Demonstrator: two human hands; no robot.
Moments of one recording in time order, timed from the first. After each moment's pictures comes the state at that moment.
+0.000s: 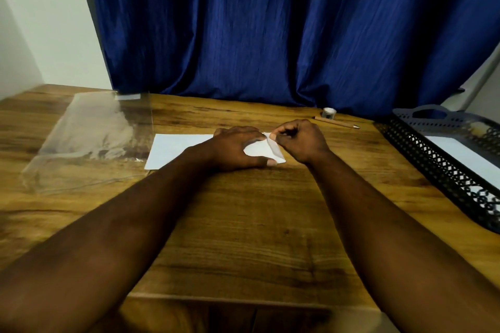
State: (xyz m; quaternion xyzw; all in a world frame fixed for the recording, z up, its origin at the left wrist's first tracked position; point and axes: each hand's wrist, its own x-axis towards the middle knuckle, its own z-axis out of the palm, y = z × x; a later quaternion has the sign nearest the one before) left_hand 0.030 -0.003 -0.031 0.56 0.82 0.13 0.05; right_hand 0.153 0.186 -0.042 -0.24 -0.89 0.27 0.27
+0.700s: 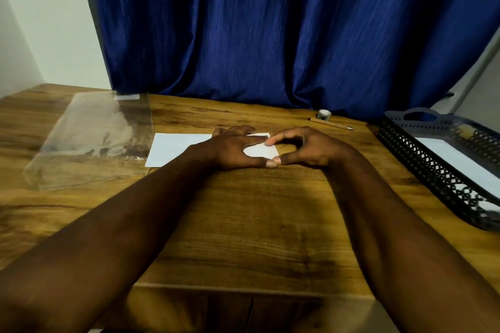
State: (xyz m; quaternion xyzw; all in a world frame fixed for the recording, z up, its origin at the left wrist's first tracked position) left_hand 0.039 -0.004 -0.022 0.56 0.83 0.07 0.07; right_hand 0.191 0.202 -0.019 -0.08 -0.92 0.39 0.05
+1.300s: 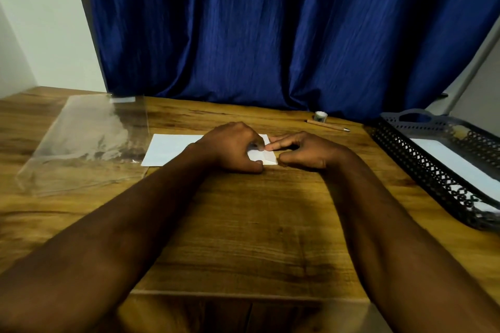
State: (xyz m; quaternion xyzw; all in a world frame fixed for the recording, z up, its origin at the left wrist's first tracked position) left_hand 0.047 -0.002 -0.005 0.63 0.77 0.08 -0.05; right_hand 0.199 0.189 -0.010 -0.13 -0.92 0.36 0.02
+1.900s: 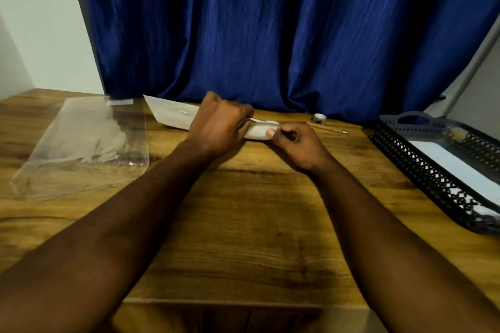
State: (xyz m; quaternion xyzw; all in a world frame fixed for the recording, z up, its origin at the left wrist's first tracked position) left_hand 0.051 -0.015 0.018 0.53 0.76 0.17 -0.33; right_hand 0.183 0.171 -0.029 -0.13 -0.86 0.40 0.29
